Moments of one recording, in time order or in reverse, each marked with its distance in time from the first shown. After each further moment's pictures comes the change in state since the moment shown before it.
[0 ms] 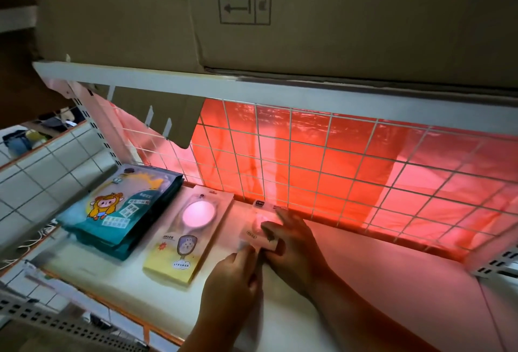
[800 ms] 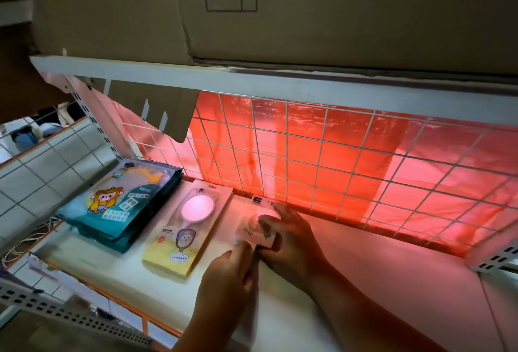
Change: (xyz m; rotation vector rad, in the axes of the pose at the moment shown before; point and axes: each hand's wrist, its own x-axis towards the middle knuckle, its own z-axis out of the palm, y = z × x) left_hand -0.007 0.004 -0.004 -0.059 -0.062 -0.080; right_hand -0.004 -0.005 -0.006 0.011 -0.011 0.007
